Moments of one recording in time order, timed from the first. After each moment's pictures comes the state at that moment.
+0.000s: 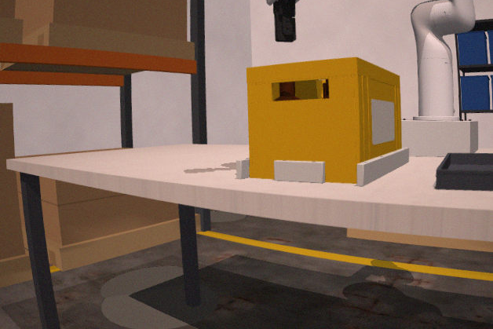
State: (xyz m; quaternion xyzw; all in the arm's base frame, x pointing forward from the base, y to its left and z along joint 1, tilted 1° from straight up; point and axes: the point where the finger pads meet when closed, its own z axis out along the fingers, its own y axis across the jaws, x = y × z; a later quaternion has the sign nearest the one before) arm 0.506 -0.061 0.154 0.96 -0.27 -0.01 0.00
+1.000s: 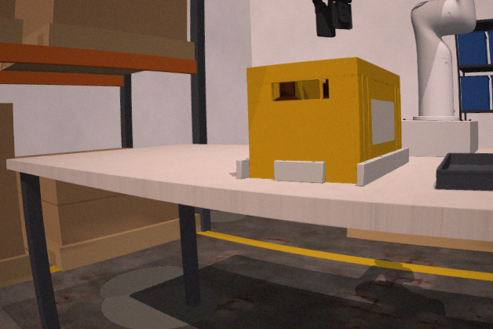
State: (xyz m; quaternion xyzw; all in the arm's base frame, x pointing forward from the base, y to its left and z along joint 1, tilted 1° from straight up) arm 0.486 0.025 0.156 0.96 -0.27 0.00 0.00
